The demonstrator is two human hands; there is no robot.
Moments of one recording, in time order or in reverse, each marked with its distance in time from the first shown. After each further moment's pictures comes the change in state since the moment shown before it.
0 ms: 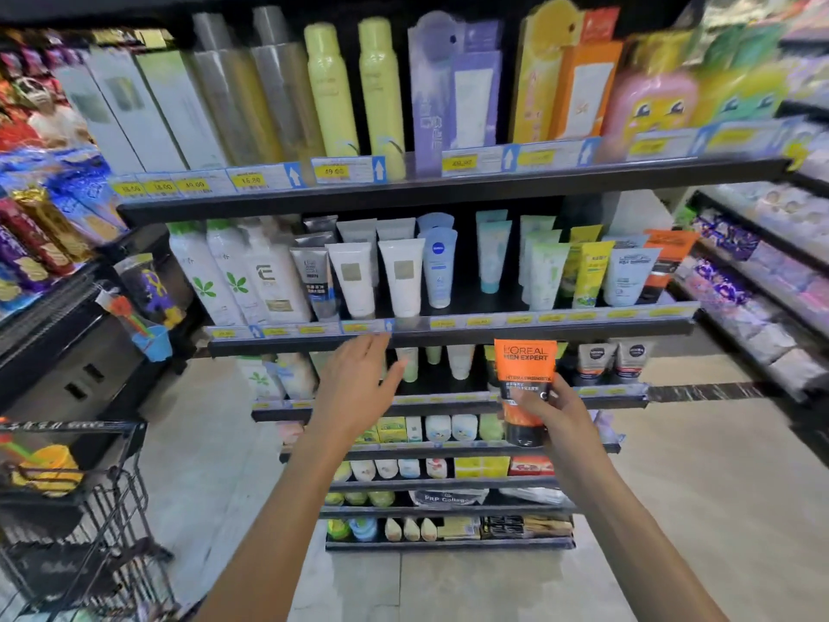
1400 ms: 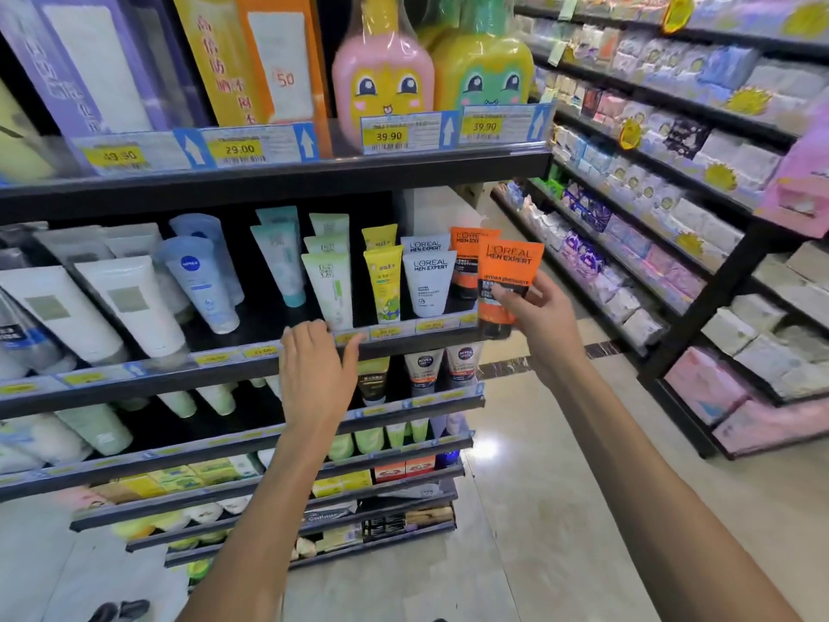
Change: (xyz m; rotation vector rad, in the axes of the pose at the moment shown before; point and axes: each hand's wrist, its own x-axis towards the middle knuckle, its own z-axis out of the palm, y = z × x) left_hand 0.131 0.226 0.151 0.019 0.192 -0.136; right_hand 0.156 -0.132 -0.241 -0.148 0.152 -0.283
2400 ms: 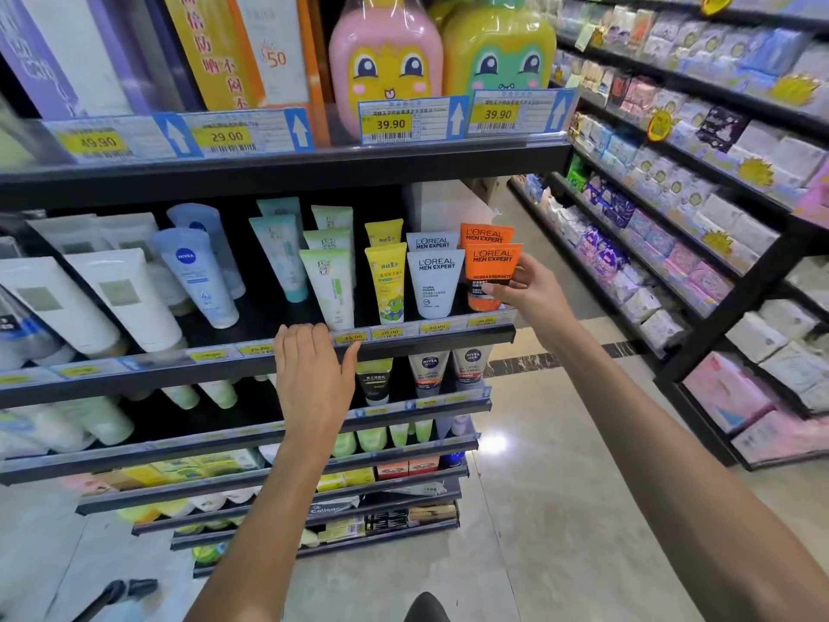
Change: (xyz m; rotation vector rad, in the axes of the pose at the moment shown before) left_hand -0.002 -0.010 0.031 0.112 0.172 0.085; right_hand 0.083 0.031 -0.009 -0.290 -0.158 0.047
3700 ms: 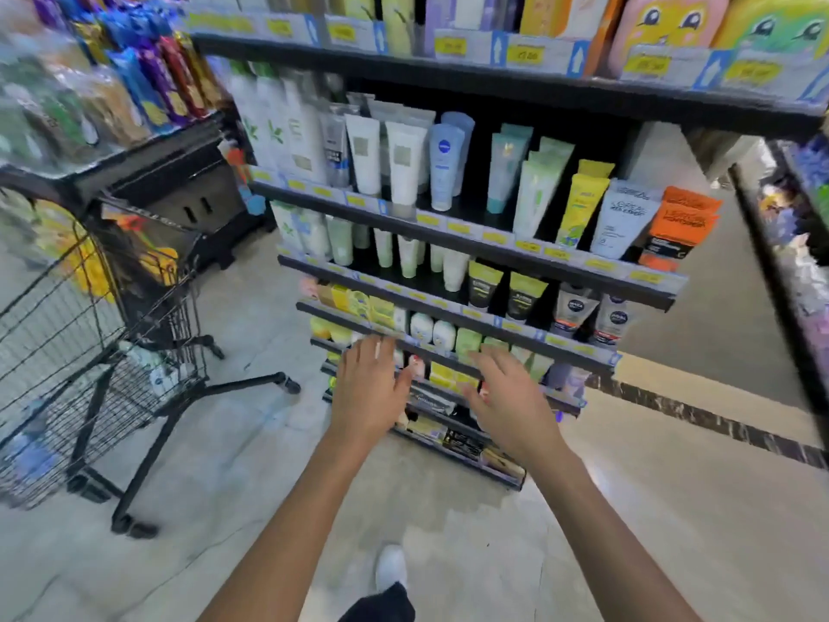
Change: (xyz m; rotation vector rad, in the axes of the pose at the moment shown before) left_hand -0.242 -0.030 -0.169 0.029 -0.310 -0.426; right_hand -0.283 0.026 0.132 -0.813 -0.571 -0.551
